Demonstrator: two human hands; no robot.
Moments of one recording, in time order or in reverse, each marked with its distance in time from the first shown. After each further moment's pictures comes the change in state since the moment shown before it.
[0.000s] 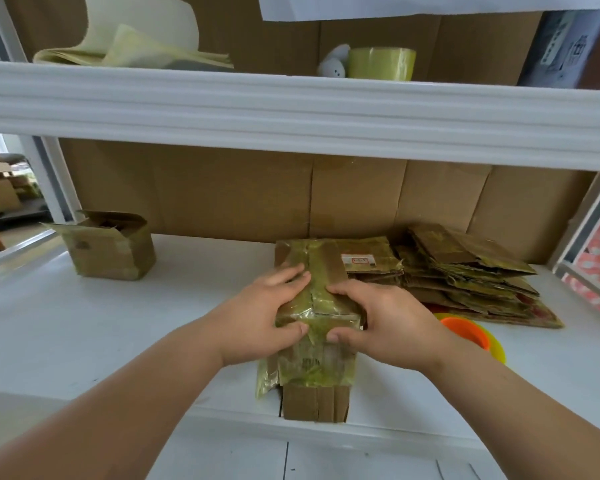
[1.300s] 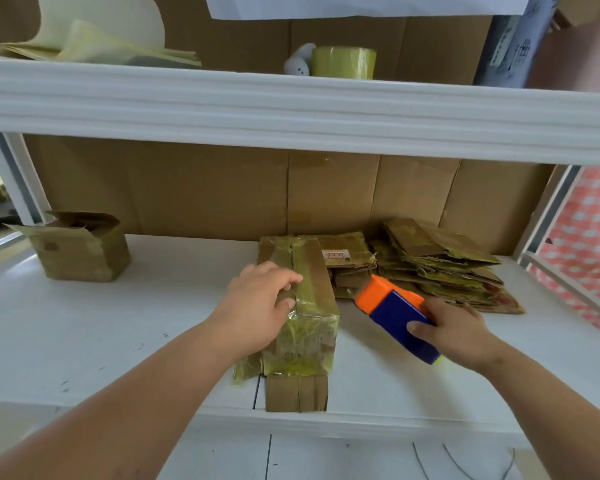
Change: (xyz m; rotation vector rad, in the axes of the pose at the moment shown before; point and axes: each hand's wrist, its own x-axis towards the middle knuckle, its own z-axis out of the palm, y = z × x) left_hand 0.017 0.041 0.019 0.011 0.228 -0.094; right_hand -0.070 0.105 -0.018 0.012 -0.114 0.610
